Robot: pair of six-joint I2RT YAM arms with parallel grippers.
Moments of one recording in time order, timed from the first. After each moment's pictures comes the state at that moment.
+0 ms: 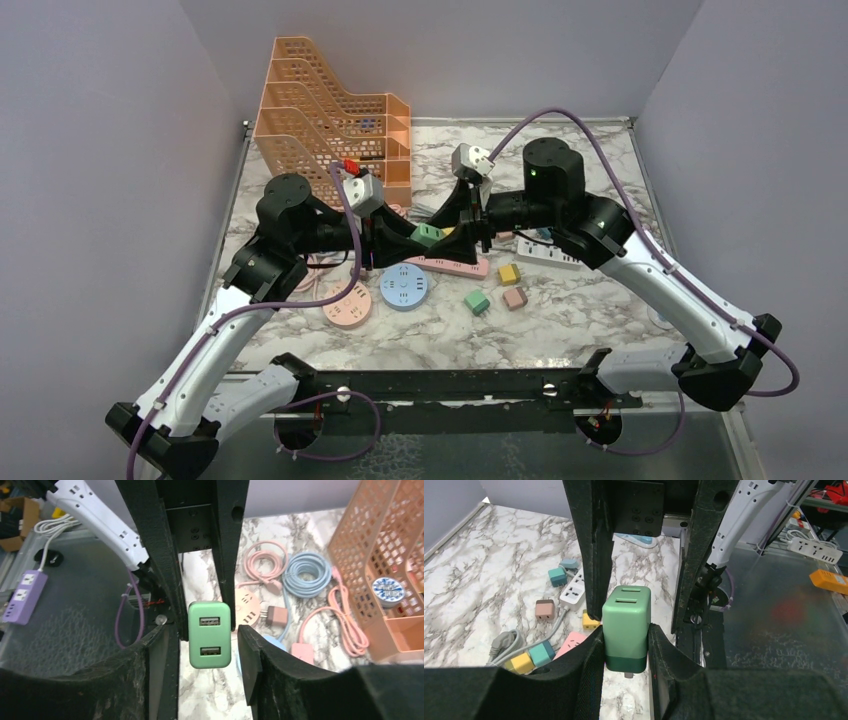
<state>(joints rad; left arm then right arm) -0.54 0.92 1.09 -0.25 0.91 -0.05 0.82 1.27 1.45 -0.44 -0.71 -0.08</state>
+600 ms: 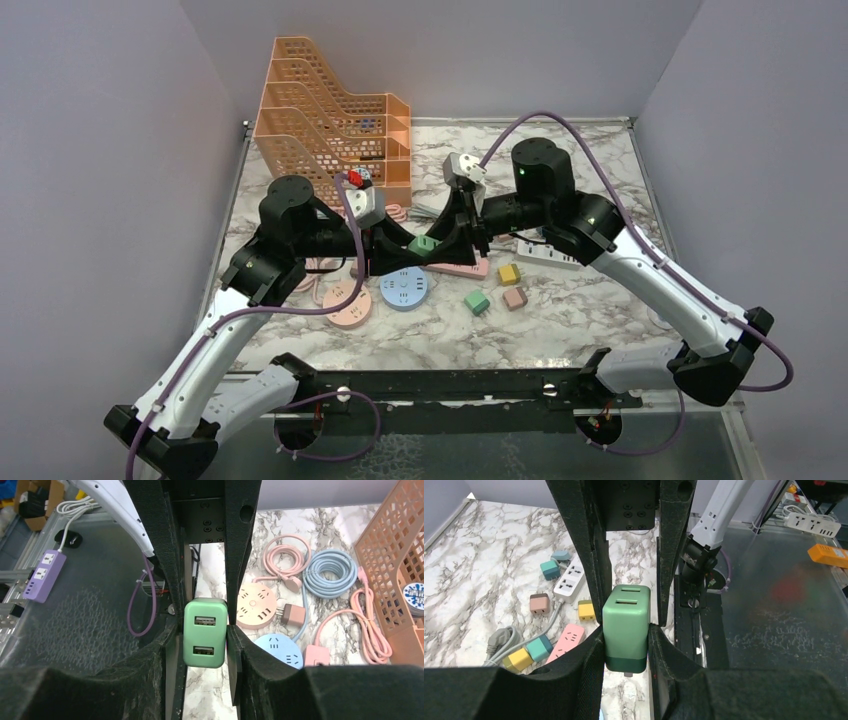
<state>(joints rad) -0.54 0.91 1.09 -0.34 0.96 0.05 0.82 1.30 1.45 -0.48 -0.82 -0.13</state>
